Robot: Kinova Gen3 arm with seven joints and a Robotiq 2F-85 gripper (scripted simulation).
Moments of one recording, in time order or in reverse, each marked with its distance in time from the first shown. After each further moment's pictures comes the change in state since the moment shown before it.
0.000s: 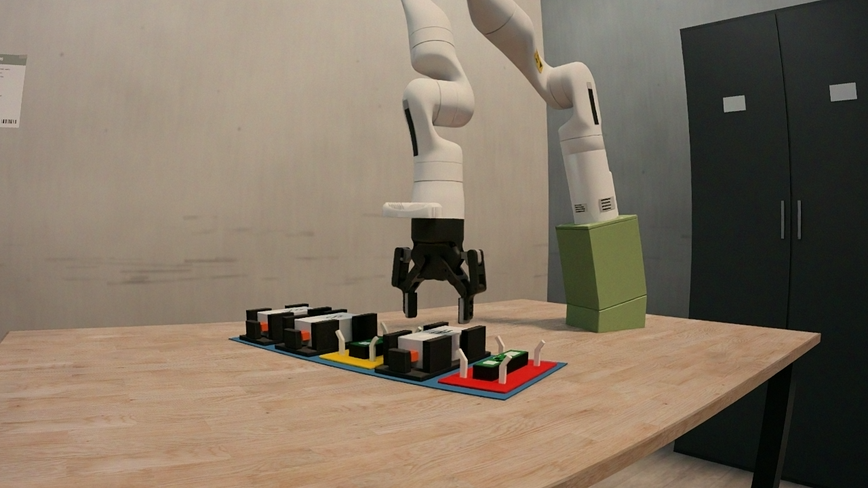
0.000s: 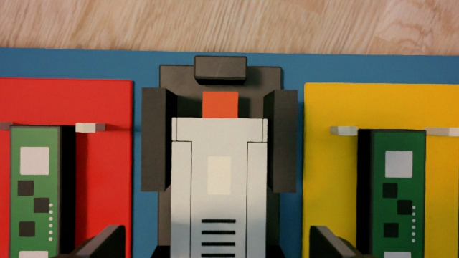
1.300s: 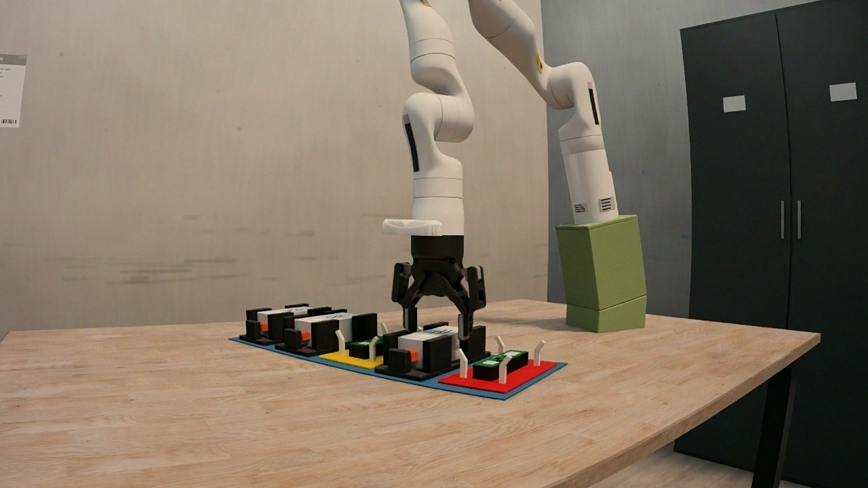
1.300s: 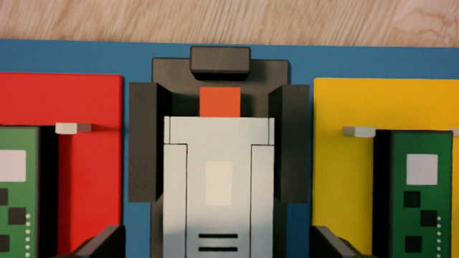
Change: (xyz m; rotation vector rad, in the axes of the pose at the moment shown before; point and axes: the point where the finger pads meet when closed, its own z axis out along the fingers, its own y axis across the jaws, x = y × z) arm 0.000 0.000 0.023 0.000 0.000 0.000
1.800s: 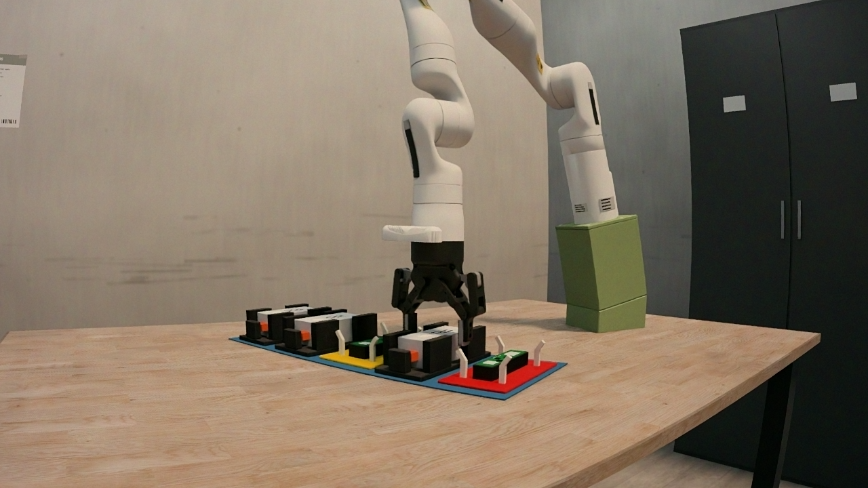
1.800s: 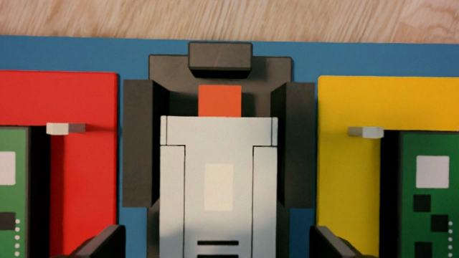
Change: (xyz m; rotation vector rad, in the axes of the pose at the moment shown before) arm 0.000 0.000 0.008 0.000 0.000 0.000
